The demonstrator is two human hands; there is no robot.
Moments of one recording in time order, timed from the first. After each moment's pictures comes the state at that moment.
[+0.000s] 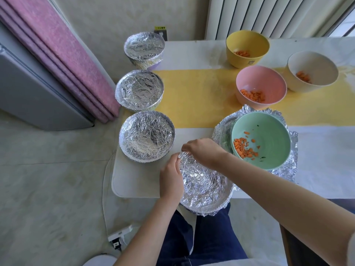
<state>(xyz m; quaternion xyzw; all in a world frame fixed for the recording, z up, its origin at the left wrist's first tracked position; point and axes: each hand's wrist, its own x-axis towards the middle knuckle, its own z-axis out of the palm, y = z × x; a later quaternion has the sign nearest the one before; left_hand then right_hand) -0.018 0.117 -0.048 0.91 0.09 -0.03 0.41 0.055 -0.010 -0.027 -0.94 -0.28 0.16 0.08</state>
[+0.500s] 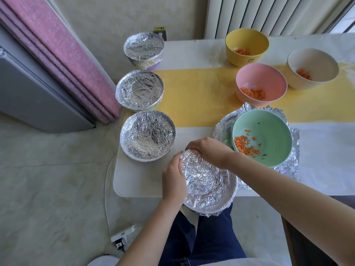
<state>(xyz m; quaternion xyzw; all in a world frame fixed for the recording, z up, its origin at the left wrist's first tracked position) -0.025 0.117 -0.051 0.91 0.08 -0.03 0.42 0.051 -0.026 -0.028 -0.93 -0.23 0.19 0.22</state>
